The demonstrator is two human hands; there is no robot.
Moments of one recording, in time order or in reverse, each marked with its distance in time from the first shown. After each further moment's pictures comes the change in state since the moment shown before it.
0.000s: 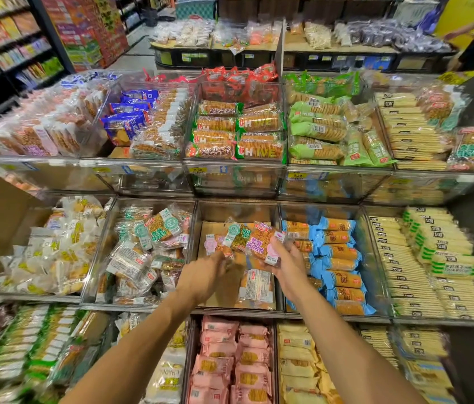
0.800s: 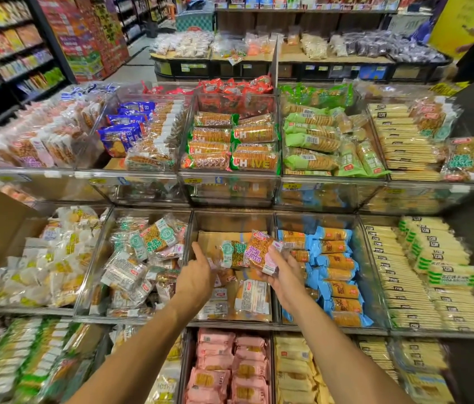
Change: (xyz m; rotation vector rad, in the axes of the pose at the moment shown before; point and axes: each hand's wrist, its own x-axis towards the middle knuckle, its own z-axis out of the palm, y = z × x) left_hand 0.013 0.008 -0.001 0.006 0.031 -0.326; right_hand -0.010 -0.012 0.003 0.098 -0.017 0.046
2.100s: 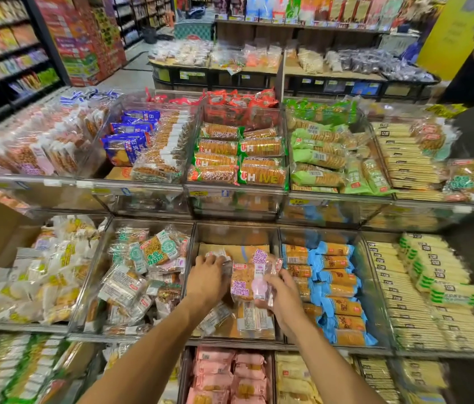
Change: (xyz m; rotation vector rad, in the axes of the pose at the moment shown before) left_hand 0.037 0.011 -0.003 0.077 -0.027 0.259; right_hand -0.002 0.014 0.010 -0.209 0.082 0.026
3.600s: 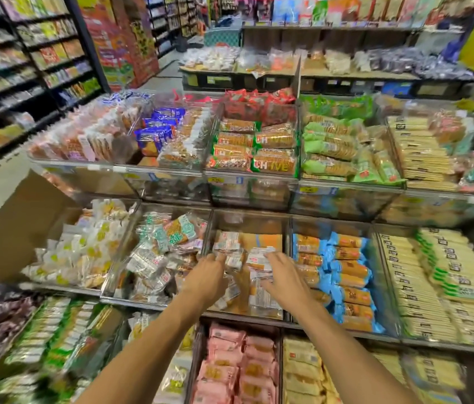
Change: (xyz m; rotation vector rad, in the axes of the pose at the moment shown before) left_hand -0.075 -0.003 -0.028 0.016 -0.056 -0.037; right_hand -0.015 -0.009 -0.003 -1.543 -0.171 -0.563
